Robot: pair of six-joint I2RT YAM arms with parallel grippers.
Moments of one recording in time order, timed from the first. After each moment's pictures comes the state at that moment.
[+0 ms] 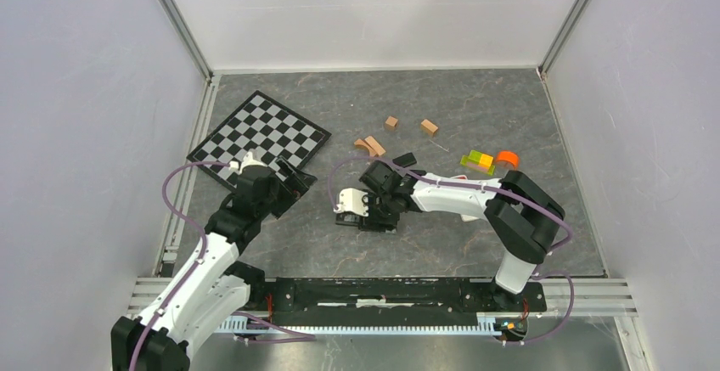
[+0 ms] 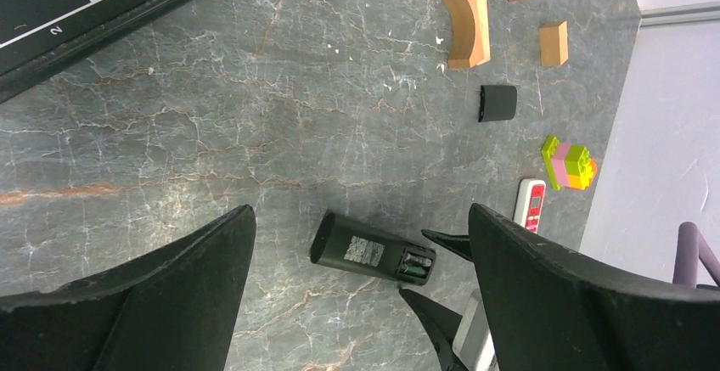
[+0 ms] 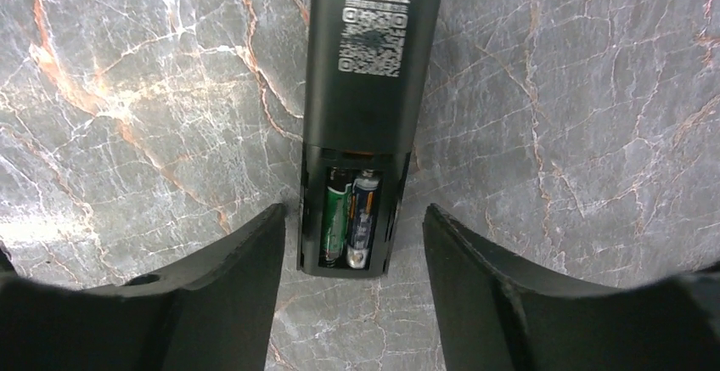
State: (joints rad) left arm -0.34 0.75 0.49 -0.36 -0.03 -0.99; right arm 0.95 1.74 1.04 -0.46 -0.18 -0.62
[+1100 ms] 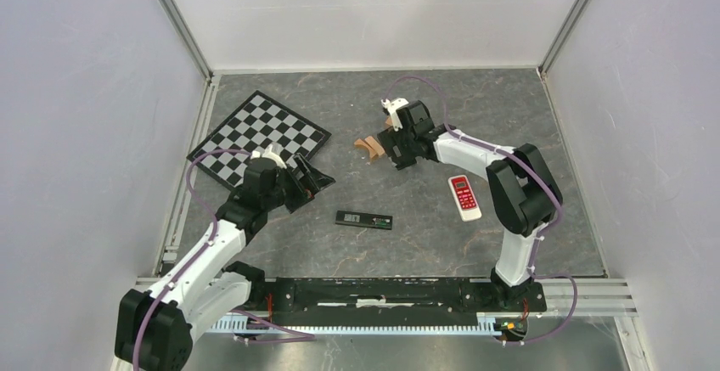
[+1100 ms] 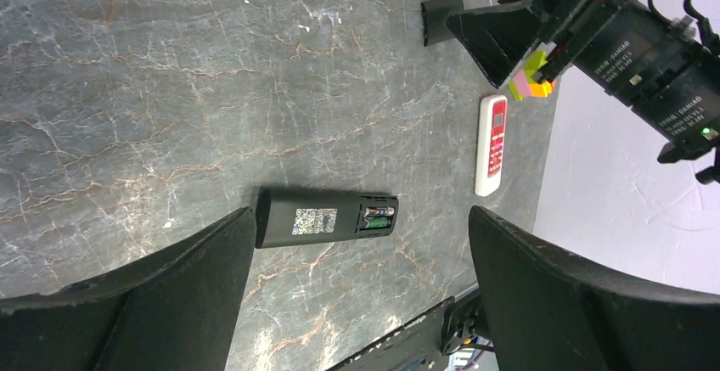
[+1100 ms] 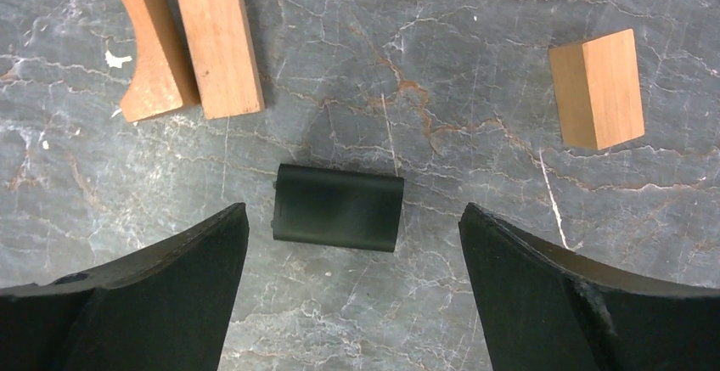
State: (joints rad) left arm -0.34 0.90 0.49 -0.18 0.25 -0.92; right arm 0.54 1.86 1.23 -0.25 0.12 -0.05
